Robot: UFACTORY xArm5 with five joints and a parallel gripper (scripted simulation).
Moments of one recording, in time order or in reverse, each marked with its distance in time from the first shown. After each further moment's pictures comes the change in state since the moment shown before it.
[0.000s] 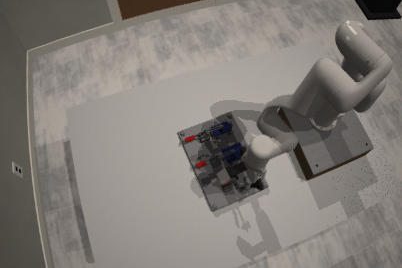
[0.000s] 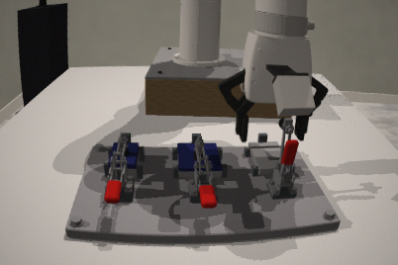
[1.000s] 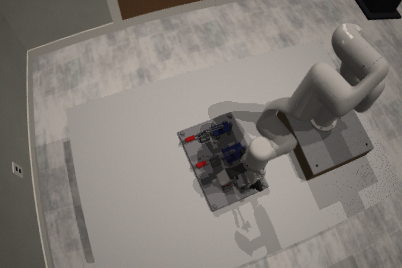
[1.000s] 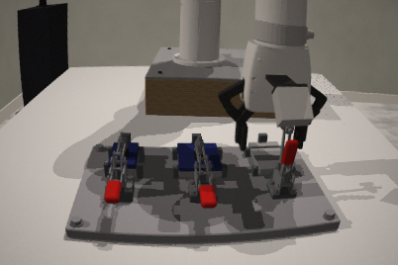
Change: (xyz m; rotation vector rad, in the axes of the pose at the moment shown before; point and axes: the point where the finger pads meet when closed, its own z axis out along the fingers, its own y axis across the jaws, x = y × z) arm 0.000 0.000 0.014 0.000 0.000 0.000
